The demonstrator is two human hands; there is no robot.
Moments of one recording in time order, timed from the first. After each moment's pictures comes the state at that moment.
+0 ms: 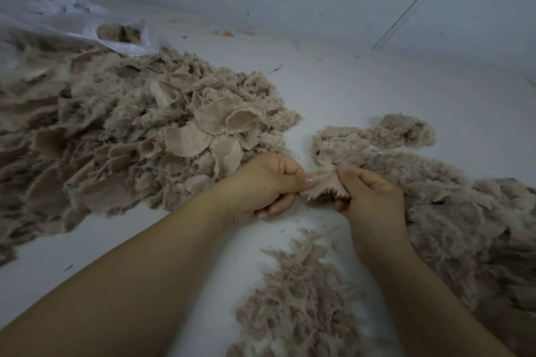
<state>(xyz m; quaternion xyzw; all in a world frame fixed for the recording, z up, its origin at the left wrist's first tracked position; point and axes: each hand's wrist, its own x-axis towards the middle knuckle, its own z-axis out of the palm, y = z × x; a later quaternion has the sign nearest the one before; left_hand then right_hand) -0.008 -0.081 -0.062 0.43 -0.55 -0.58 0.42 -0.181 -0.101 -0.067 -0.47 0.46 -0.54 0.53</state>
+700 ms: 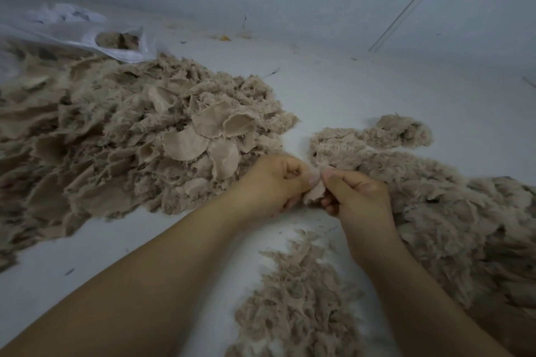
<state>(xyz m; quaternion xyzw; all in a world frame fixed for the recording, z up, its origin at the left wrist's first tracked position) -0.024 -0.080 -0.058 0.53 -0.58 -0.44 0.44 -0.181 -0.098 -0.064 -0.53 0.42 -0.49 0.55</state>
